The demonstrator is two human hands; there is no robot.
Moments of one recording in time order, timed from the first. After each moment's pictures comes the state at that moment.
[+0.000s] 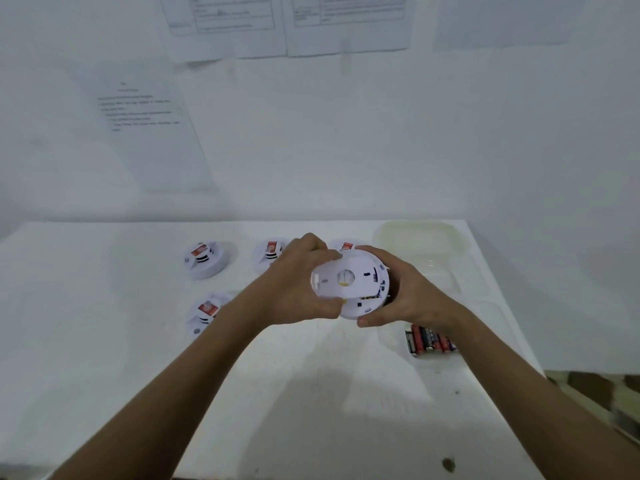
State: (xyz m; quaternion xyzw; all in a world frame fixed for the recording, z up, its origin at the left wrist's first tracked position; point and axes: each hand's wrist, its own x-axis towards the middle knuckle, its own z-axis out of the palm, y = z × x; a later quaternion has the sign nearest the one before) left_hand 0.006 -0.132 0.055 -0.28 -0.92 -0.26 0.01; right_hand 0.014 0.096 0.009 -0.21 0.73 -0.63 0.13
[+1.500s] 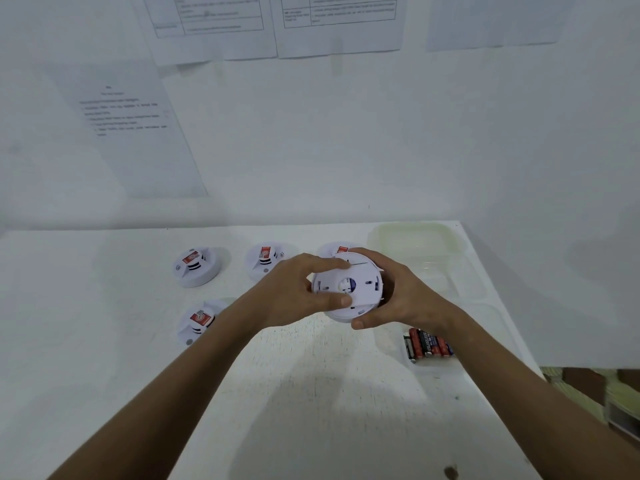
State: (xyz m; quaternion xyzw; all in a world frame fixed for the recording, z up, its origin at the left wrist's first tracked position) left_hand -0.007 -0.129 0.046 -0.24 -0.88 -0.39 -0.10; right_hand 0.009 0.092 0.011 -0.21 0.73 -0.64 0.13
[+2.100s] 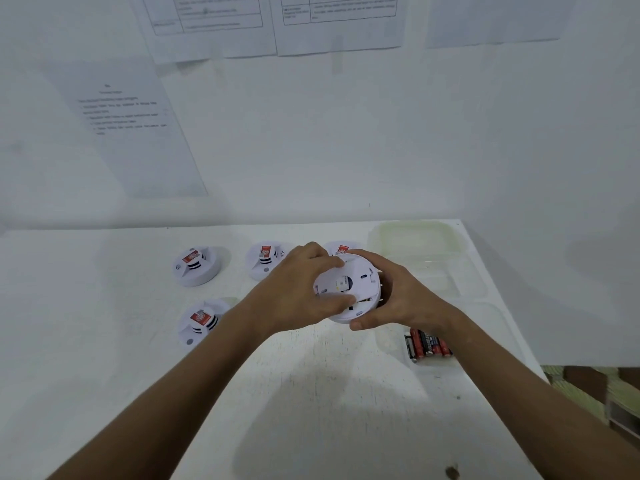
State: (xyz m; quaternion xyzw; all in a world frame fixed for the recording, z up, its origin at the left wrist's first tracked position) left_hand 0.002 -0.121 0.049 -0.26 -0.93 -0.26 0.02; right_hand 0.008 0.090 0.008 -0.19 0.74 -0.63 0.13
